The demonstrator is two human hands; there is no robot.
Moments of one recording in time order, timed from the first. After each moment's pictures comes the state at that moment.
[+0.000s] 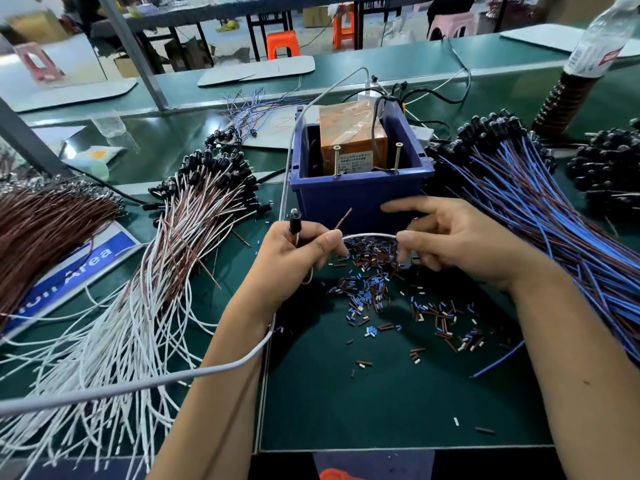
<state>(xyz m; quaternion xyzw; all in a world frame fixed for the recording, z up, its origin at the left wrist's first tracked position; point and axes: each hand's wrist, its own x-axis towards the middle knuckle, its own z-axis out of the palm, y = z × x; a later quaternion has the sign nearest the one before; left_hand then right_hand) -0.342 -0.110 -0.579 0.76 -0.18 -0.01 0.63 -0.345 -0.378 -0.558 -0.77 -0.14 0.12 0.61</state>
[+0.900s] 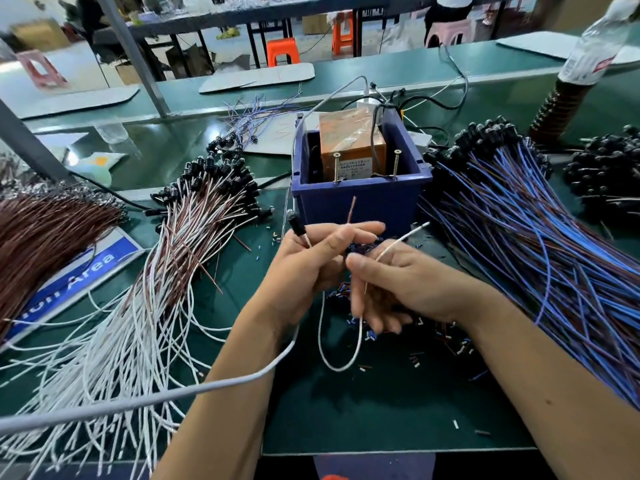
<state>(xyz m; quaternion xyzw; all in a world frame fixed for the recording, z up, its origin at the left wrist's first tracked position) -0.360 -0.132 -0.566 0.61 -0.18 -0.13 0.76 -0.373 -0.317 -0.560 -0.69 -0.25 0.26 0.63</state>
